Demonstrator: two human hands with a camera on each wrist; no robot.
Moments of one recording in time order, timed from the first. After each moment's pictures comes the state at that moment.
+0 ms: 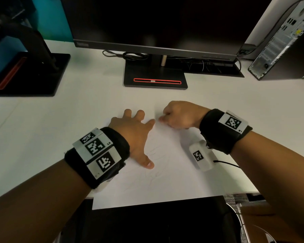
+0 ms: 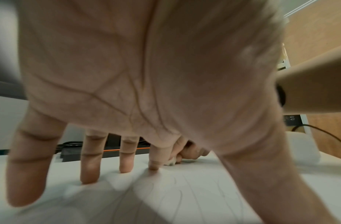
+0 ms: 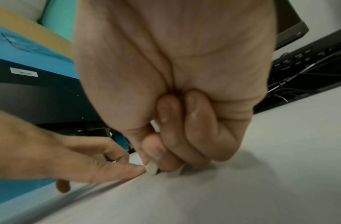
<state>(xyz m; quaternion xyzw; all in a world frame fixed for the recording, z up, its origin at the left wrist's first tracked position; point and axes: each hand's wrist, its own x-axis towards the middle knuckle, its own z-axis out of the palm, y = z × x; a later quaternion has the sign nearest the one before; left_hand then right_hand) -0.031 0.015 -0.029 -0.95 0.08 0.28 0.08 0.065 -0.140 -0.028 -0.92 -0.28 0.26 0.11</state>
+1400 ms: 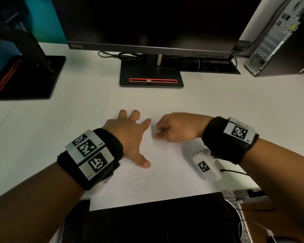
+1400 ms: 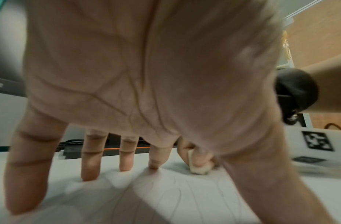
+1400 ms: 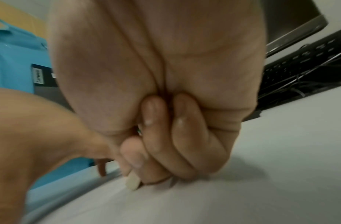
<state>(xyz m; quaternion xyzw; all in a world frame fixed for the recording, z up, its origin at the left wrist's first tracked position) -0.031 0.018 -0.032 -0.95 0.07 0.29 0.07 0.035 -0.152 -0.024 -0.88 -0.37 0.29 0.06</state>
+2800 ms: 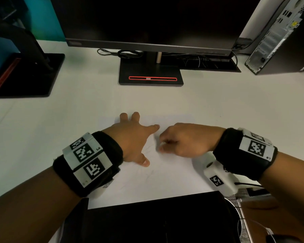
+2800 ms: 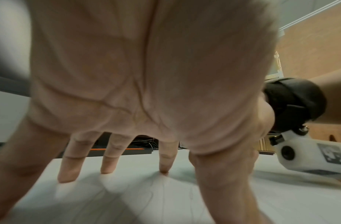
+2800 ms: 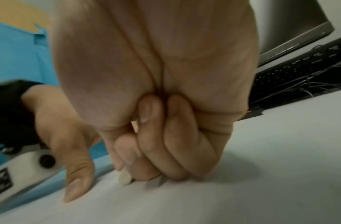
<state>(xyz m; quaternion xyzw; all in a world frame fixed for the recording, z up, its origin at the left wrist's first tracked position) -0.039 0.006 -0.033 -0.95 0.08 0.29 0.02 0.013 -0.177 -0.031 -0.86 -0.41 0.30 0.07</state>
